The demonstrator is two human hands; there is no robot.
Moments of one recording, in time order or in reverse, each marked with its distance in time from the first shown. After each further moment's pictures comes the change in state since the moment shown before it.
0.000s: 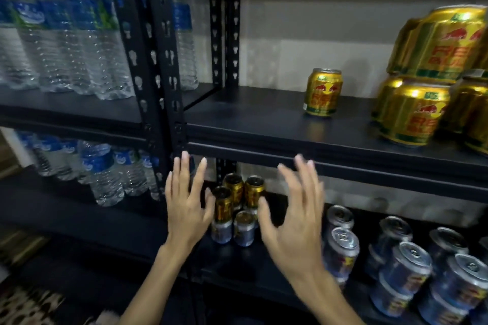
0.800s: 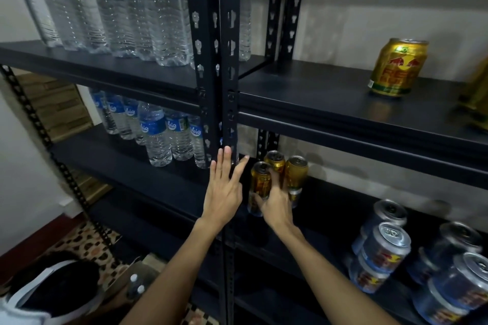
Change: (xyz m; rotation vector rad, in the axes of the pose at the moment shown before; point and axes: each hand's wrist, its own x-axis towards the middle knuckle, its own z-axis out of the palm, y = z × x) left_hand -0.052 -0.038 0.019 0.231 -0.287 -0.024; right_hand -0.053 0.064 0.178 0.148 -0.591 0.372
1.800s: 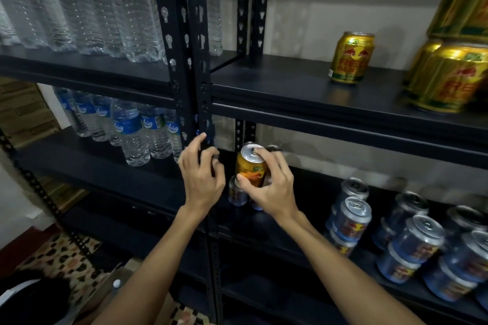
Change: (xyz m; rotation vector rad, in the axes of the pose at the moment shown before) left_hand 0.019 0.030 -0.043 -0.289 0.435 -0.062; right_hand -0.041 -0.044 -0.089 0.207 0.353 -0.477
